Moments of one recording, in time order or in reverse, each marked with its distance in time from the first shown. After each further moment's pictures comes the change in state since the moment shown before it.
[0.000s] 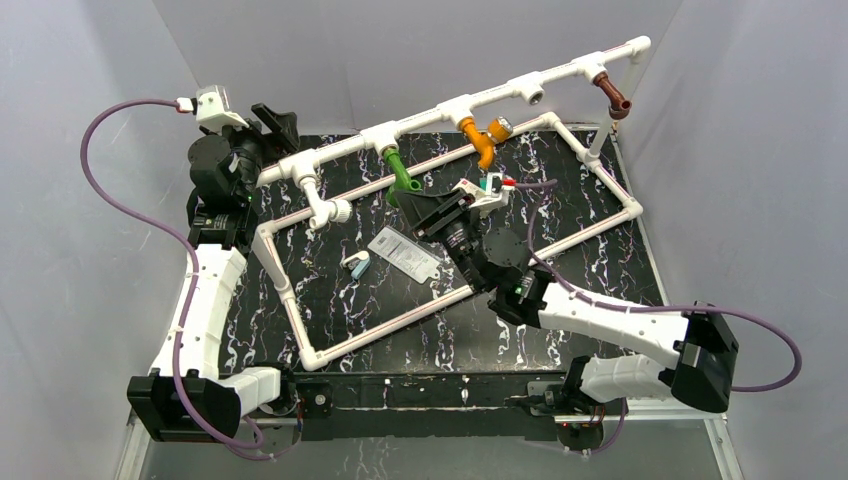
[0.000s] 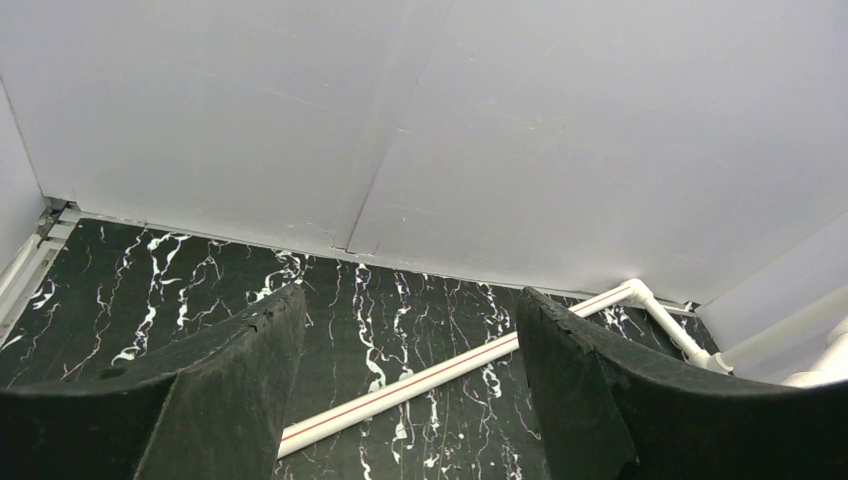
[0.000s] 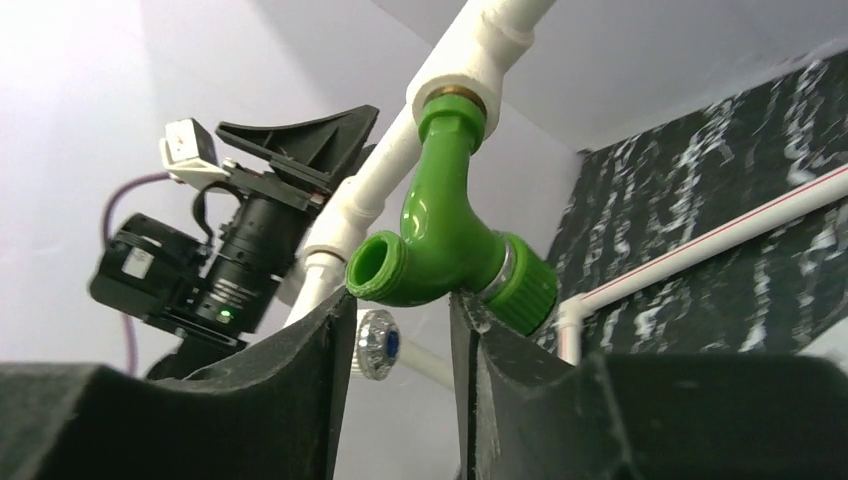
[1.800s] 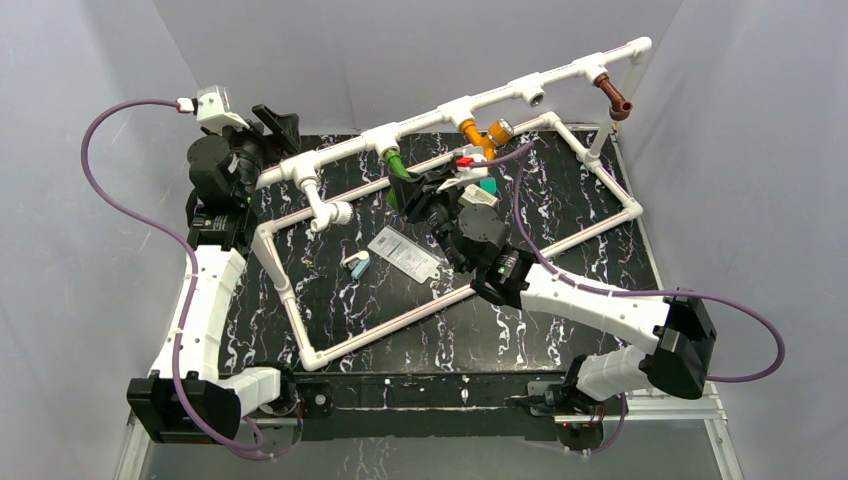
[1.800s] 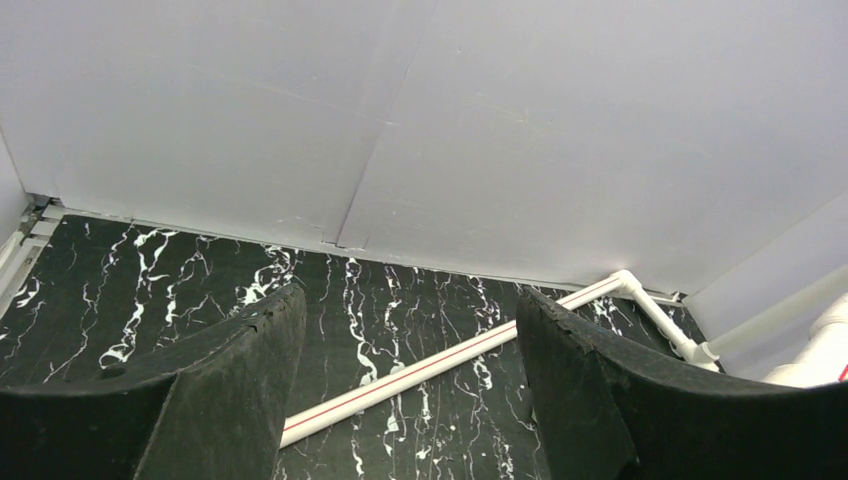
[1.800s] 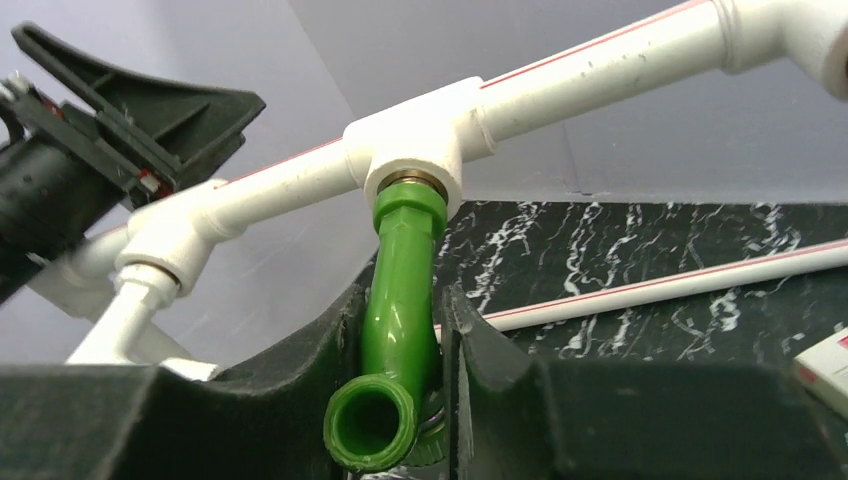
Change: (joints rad) left arm 0.003 -0.006 0.000 -0.010 0.027 -0.008; right arm -0.028 0.125 0.201 -0.131 0.010 -0.634
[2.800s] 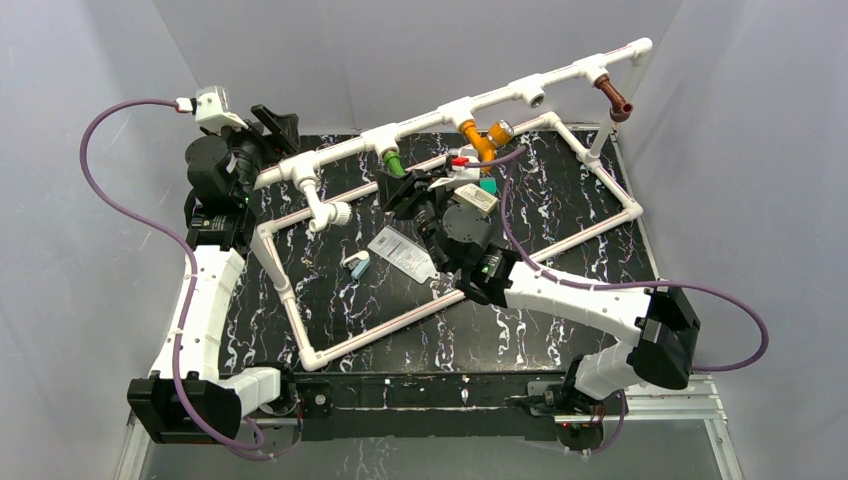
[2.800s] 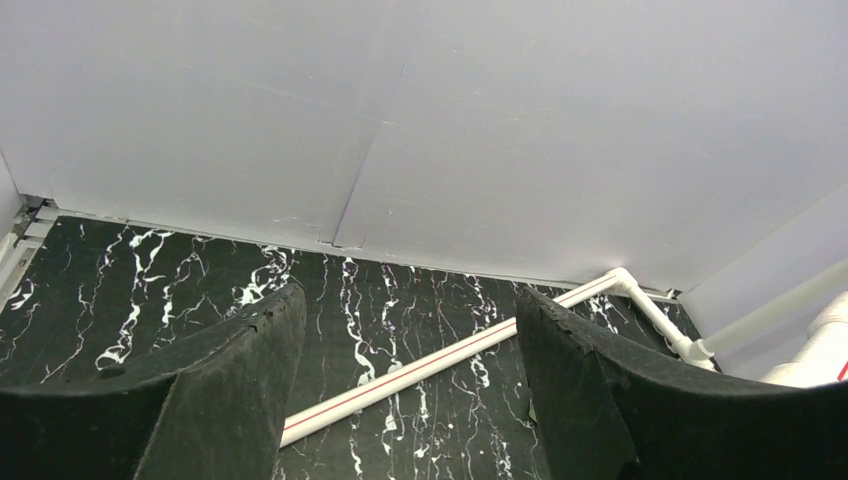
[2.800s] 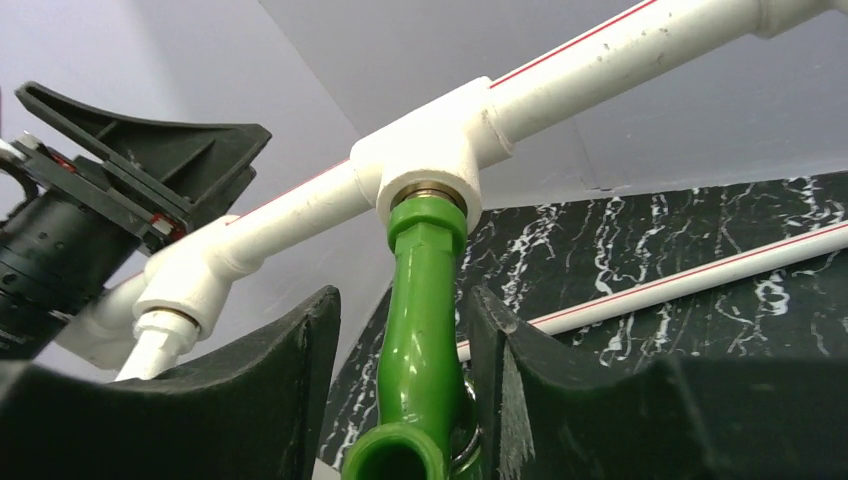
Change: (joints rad) left arm 0.009 -0.001 0.000 0.001 0.023 -0.004; right arm 0.040 0.082 0.043 0.069 0.111 0.144
